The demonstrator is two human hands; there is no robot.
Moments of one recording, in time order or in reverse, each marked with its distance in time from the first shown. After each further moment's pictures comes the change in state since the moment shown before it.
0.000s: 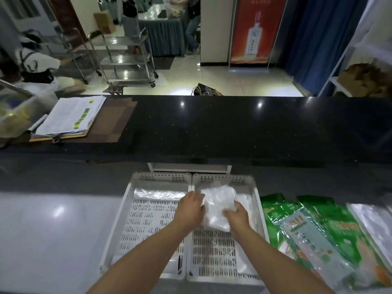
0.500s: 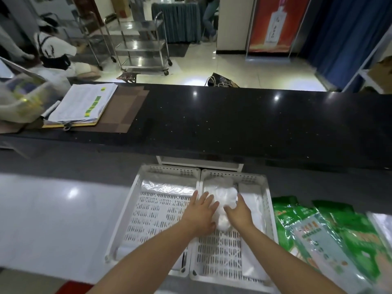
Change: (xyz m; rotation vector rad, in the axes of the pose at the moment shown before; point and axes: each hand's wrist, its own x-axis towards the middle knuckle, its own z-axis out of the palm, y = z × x) left_hand -0.008 -0.001 0.019 0.375 -0.252 0.175; right_hand 0.008 -0.013 0.013 -0.616 -0.056 -0.217
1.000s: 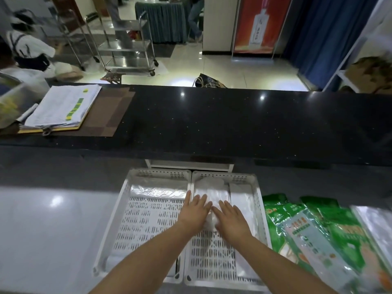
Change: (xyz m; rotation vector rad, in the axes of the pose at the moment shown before) left_hand 0.019 0.003 0.004 0.087 -0.051 -0.020; right_hand -0.006 0.033 0.000 -0.935 -0.136 -0.493
